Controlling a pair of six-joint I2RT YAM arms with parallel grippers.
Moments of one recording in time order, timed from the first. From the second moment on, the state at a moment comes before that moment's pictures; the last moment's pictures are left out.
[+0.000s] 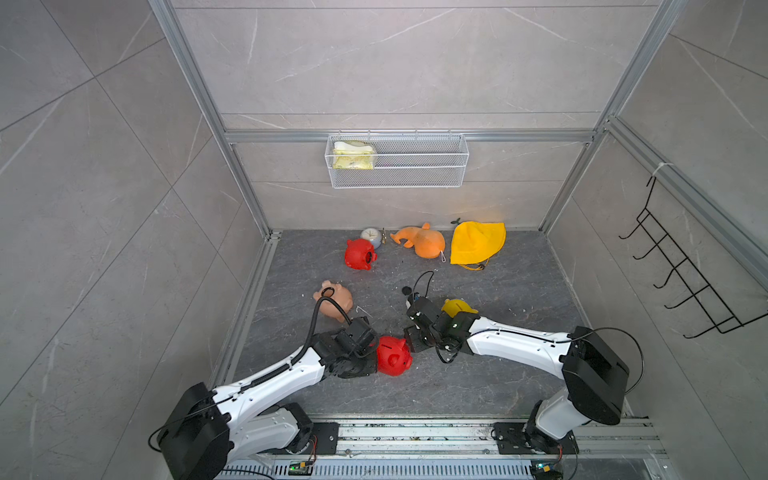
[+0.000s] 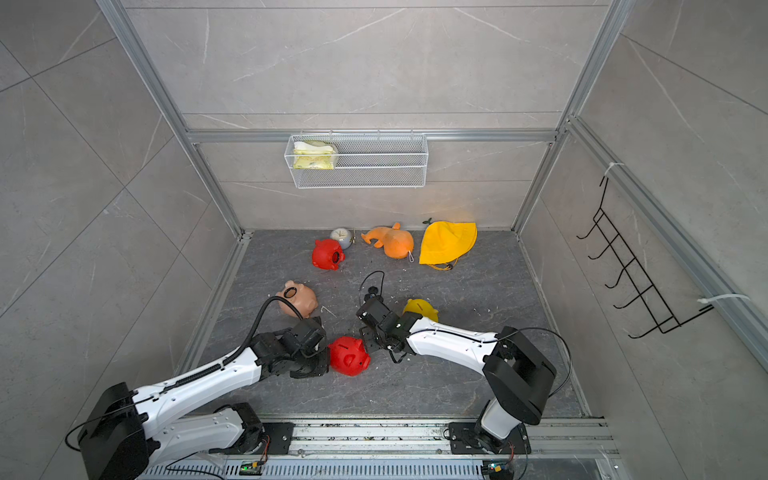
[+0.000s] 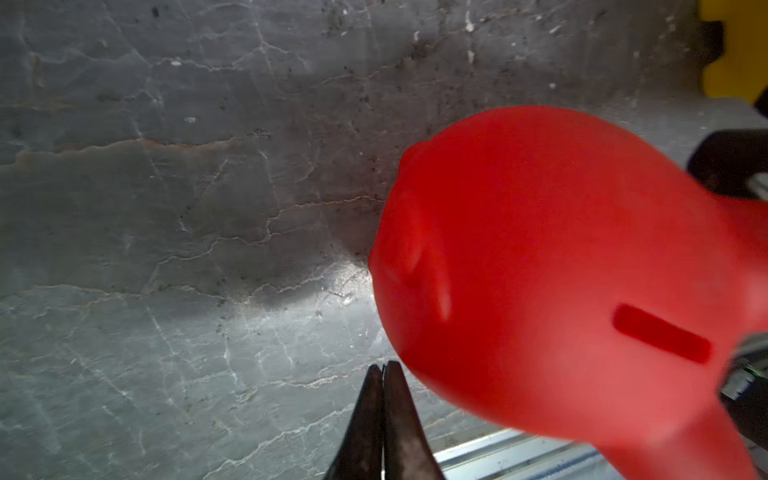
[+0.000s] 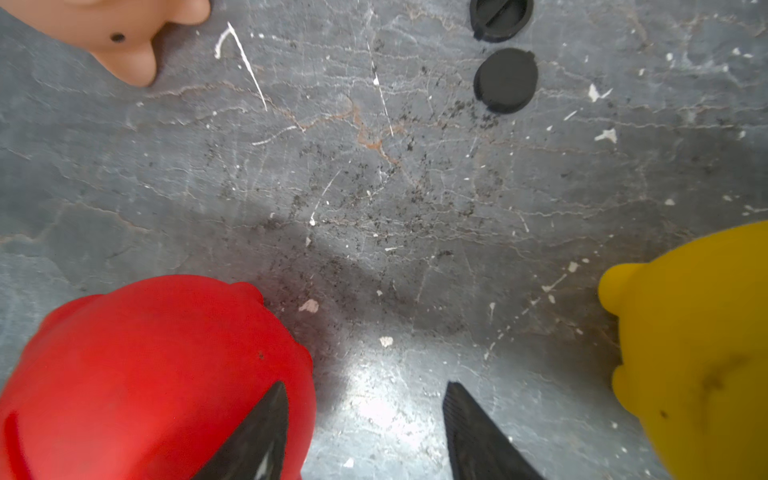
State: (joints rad) left arm -0.82 1.16 0.67 -0.71 0.04 -0.83; right arm 0.93 1.62 1.04 -0.45 0.13 0.48
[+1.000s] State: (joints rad) left arm -0.72 1.50 0.95 -0.50 -0.05 -0.70; right arm 0.98 1.50 0.88 -0.47 0.17 0.58
